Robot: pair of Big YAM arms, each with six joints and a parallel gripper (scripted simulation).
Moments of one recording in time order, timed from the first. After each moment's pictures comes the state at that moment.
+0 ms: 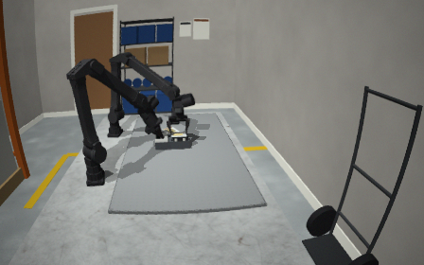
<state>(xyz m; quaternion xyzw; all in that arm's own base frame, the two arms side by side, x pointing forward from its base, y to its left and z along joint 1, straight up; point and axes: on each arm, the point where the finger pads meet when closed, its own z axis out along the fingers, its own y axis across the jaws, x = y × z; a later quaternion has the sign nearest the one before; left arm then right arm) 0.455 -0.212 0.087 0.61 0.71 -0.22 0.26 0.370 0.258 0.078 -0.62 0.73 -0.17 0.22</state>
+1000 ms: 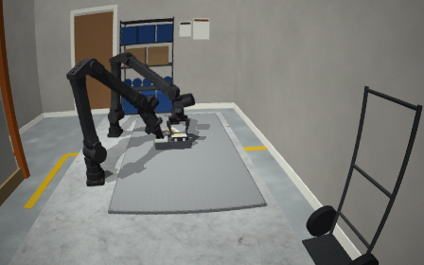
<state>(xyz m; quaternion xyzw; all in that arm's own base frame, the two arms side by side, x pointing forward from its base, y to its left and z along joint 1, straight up) 0.455 -0.213 0.087 0.61 0.72 -0.22 0.26 0.370 0.258 0.078 -0.62 0.73 -0.17 0.22</state>
